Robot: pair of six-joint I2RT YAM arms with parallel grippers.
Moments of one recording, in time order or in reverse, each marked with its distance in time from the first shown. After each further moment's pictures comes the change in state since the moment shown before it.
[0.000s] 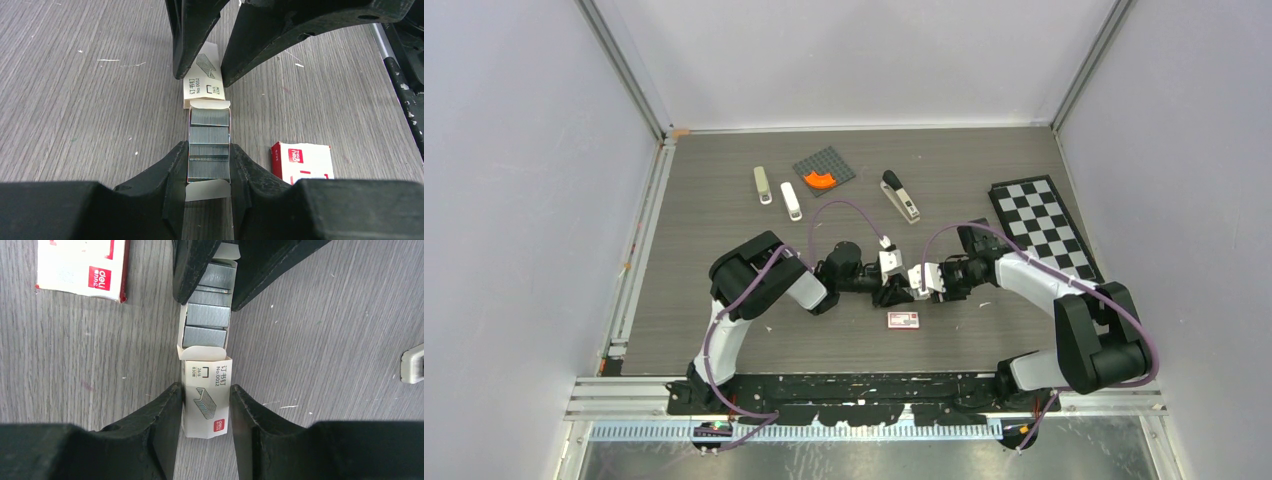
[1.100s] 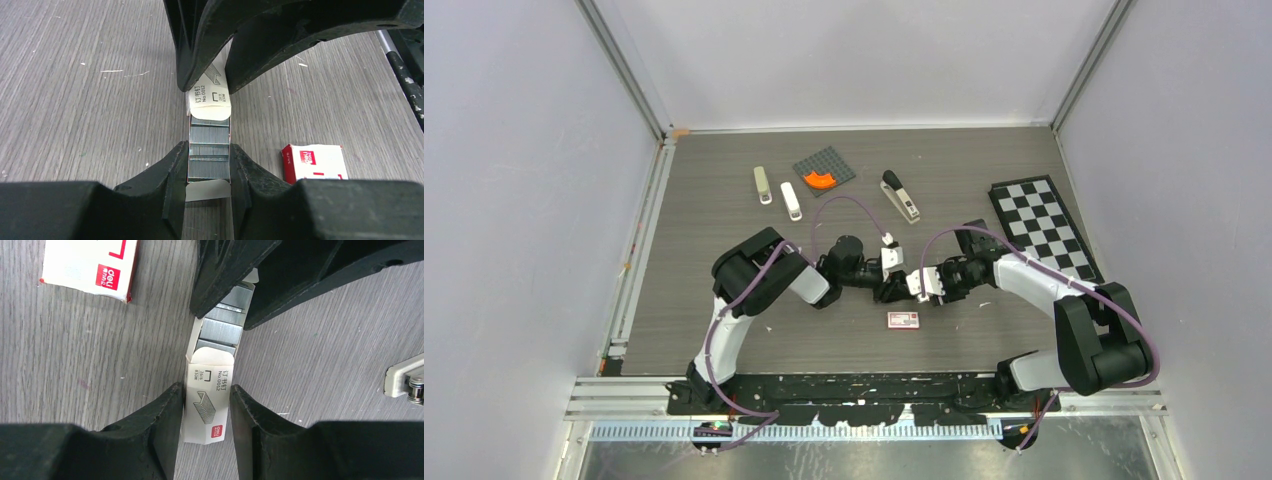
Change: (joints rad) left arm 0.024 0.031 0.060 -0.039 0.077 0.044; right arm 0.025 -0.006 -0.004 -0.002 0.007 -0.074
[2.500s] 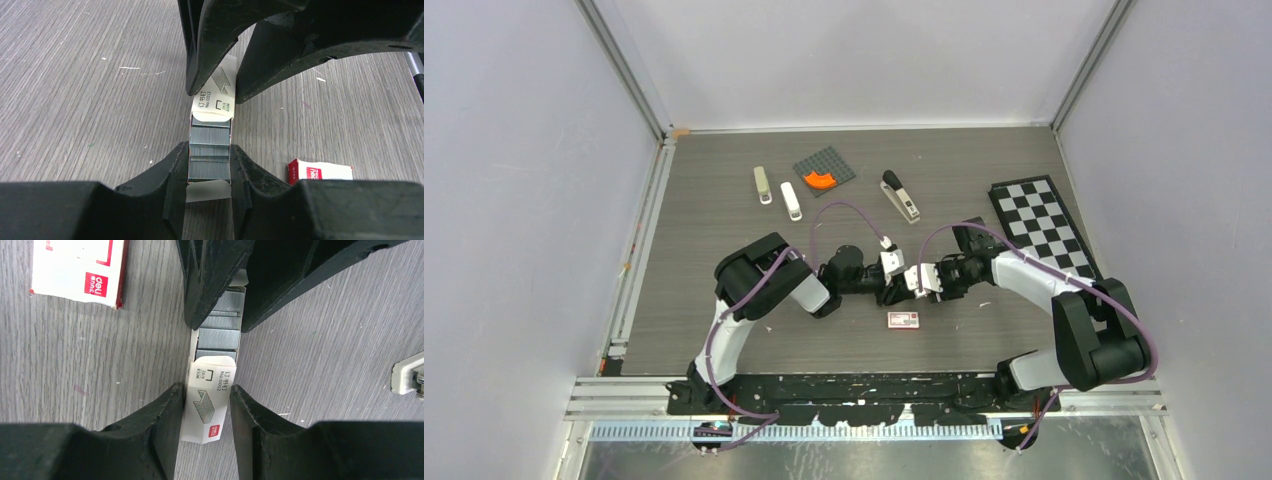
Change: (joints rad) left arm -0.059 -0.005 -0.057 0.107 -0.174 -0.053; right arm 0.008 0.023 0.020 0.007 0.004 0.062
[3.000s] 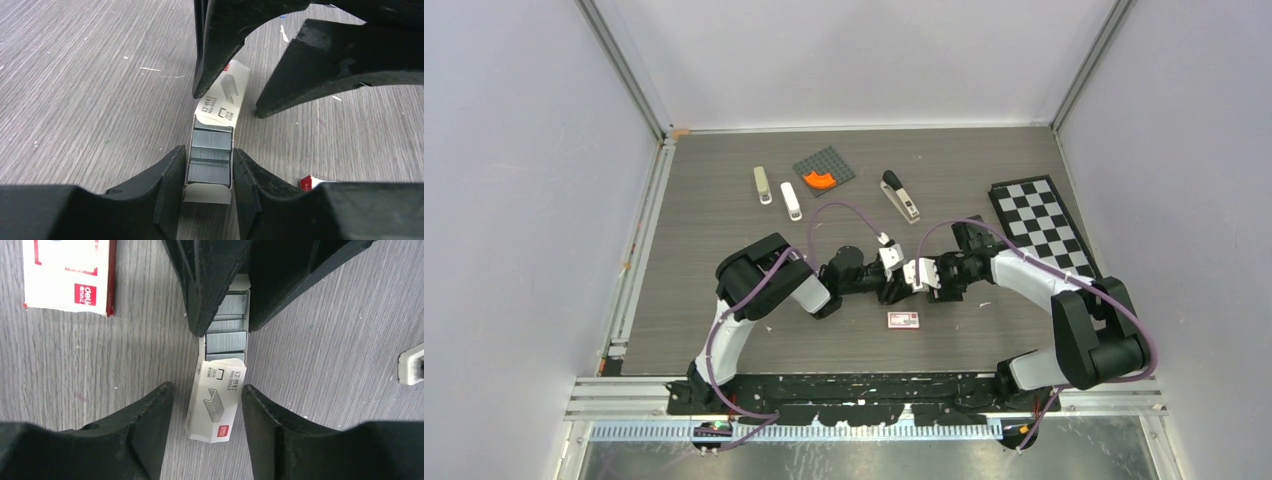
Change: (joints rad) left arm -0.007 0.006 0.000 0.021 -0.069 -0.064; right arm 0.001 0.006 0.011 0.013 0.005 0.072
